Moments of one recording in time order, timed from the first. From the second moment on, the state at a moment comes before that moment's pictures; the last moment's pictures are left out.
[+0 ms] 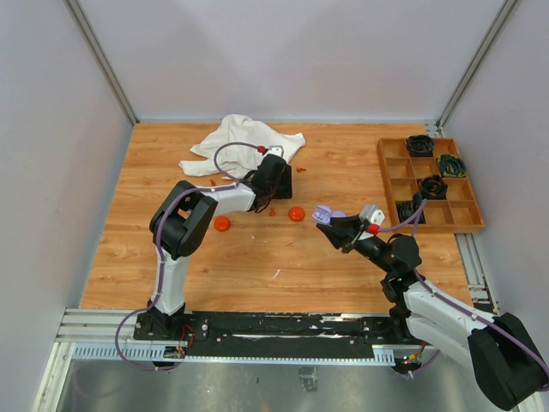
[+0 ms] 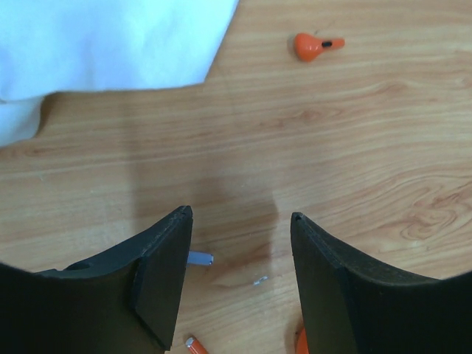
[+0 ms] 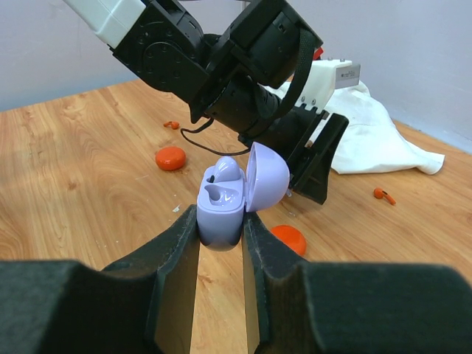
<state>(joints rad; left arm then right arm) -0.62 2.05 1.28 0.12 -0.23 -0.46 0.49 0.87 0.11 0.97 -0.46 0.07</state>
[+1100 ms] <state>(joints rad) -0.62 1.88 1.16 -0.06 -0.19 -0.44 0.49 0.88 0.11 0.95 -0.46 0.07</state>
